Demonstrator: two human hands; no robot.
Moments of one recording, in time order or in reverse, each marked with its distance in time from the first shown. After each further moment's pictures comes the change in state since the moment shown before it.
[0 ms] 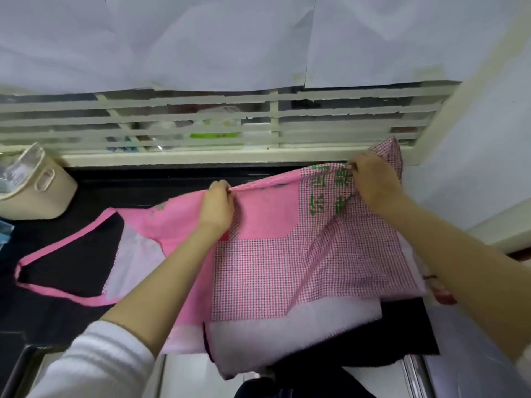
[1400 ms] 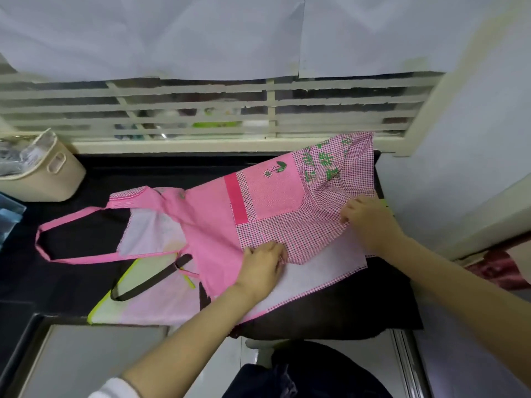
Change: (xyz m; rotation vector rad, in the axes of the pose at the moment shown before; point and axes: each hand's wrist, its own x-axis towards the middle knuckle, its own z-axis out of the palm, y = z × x) left_hand -0.163 0.028 0.053 0.207 -0.366 0.354; right_hand -0.110 0.018 0.008 -0.265 -0.111 -0.483
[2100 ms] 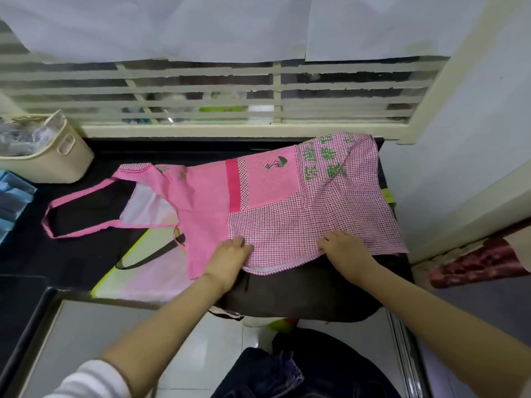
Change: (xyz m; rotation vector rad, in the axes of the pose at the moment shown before) left_hand -0.040 -0.065 0.004 0.355 -0.109 0.005; right_hand -0.046 -0.076 0.045 0.098 -0.276 -0.006
